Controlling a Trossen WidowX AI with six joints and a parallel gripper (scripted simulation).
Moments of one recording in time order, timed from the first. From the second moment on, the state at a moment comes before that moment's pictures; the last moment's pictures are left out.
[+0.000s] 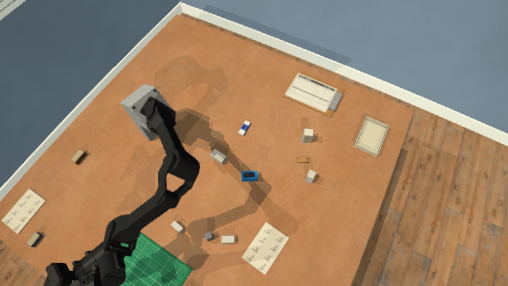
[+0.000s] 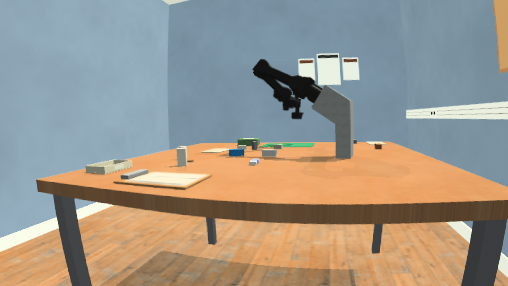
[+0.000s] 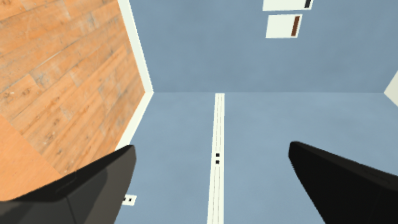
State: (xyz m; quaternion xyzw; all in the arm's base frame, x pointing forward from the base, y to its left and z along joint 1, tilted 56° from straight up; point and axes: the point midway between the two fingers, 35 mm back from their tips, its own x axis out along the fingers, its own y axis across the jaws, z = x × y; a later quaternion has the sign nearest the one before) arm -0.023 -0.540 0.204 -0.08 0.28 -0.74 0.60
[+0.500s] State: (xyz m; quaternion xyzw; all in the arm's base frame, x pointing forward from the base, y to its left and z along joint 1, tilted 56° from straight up) arm 0.035 -0.537 0.247 -0.24 0.43 -0.64 0.59
